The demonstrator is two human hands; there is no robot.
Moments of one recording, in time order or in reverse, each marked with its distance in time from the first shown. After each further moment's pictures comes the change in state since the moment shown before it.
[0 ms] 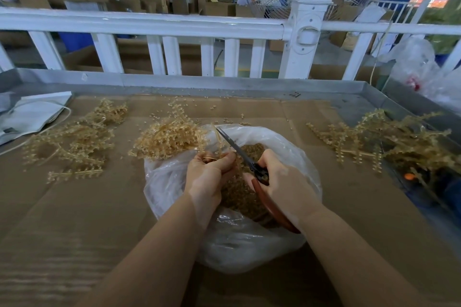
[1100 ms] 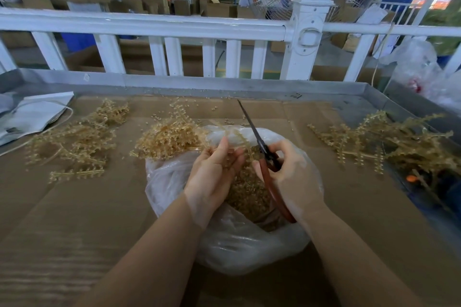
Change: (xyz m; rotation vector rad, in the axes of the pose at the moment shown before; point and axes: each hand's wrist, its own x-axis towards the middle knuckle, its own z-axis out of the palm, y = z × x) left_hand 0.000 0.004 0.005 -0.166 -0.163 -0.044; right_hand 0.002 -0.008 -0.005 0.224 0.259 0.210
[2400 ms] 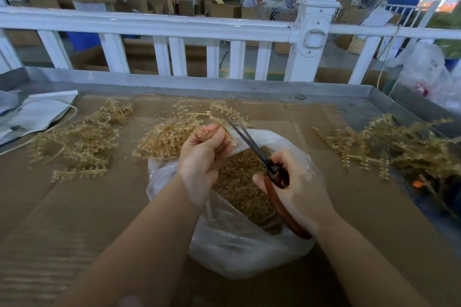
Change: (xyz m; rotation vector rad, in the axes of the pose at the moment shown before) left_hand 0.012 0.028 0.007 0.078 0.147 0.121; right_hand -0.009 0.013 -0.005 0.003 -0.065 -0.194
